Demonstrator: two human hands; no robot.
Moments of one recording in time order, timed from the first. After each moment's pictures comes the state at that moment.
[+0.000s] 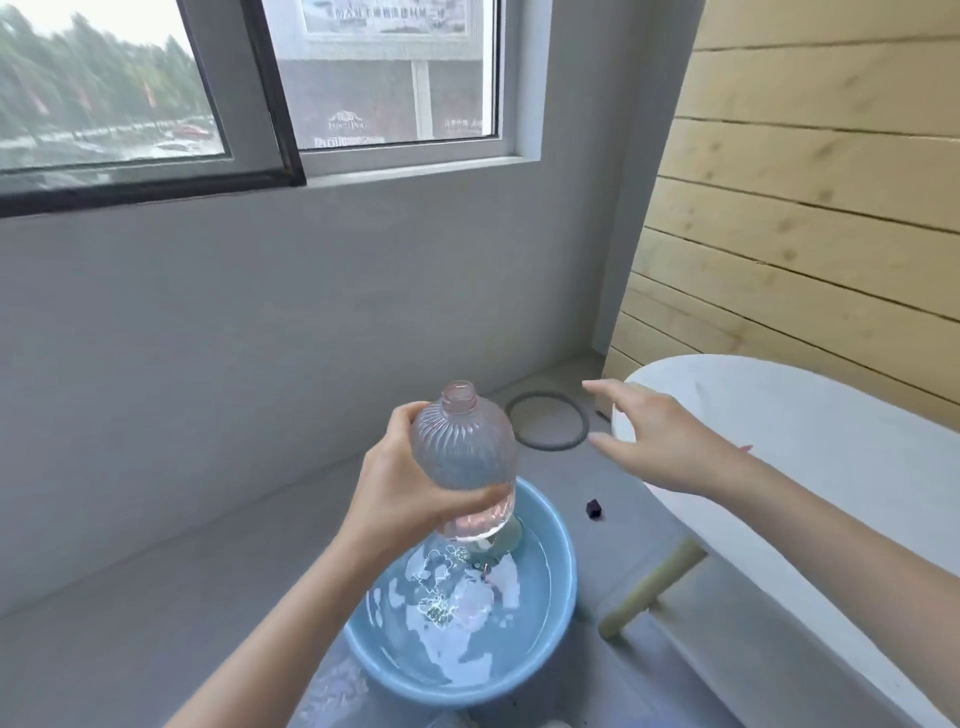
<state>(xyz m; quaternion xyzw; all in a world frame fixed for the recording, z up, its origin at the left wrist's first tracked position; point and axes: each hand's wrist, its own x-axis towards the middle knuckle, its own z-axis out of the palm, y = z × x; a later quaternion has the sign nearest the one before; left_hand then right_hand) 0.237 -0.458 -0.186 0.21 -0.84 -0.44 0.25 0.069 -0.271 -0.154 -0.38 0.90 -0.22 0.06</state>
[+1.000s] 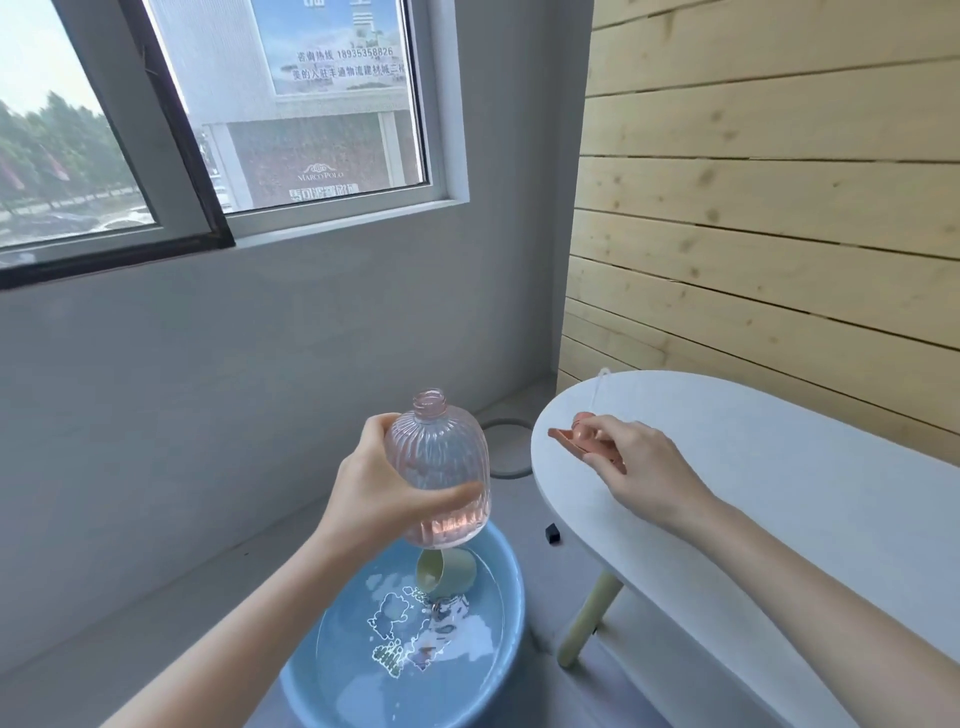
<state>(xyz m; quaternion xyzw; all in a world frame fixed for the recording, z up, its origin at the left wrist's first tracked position) 0.186 -0.392 -0.153 0.23 -0.84 -0.44 0.22 0.011 -0.186 -0.196 -0.37 0.88 -0.30 -0.05</state>
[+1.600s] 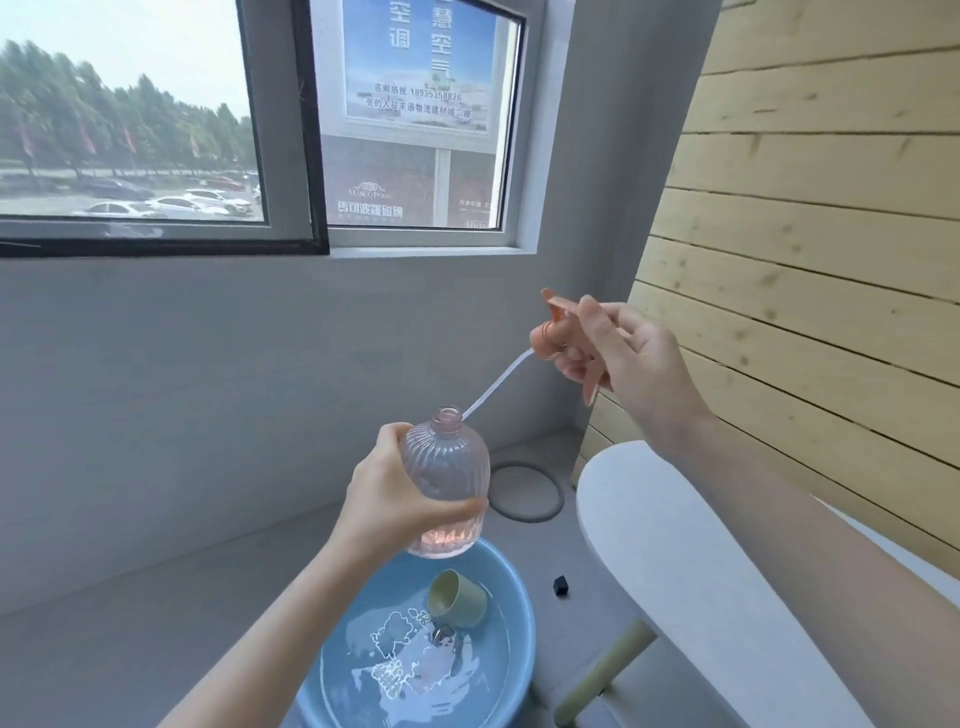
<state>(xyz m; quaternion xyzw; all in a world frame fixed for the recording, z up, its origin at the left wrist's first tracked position) 0.233 -0.437 -0.145 0.26 -0.81 -0.45 0.28 0.097 -0.279 -0.038 -0.41 0.63 -0.65 0.03</state>
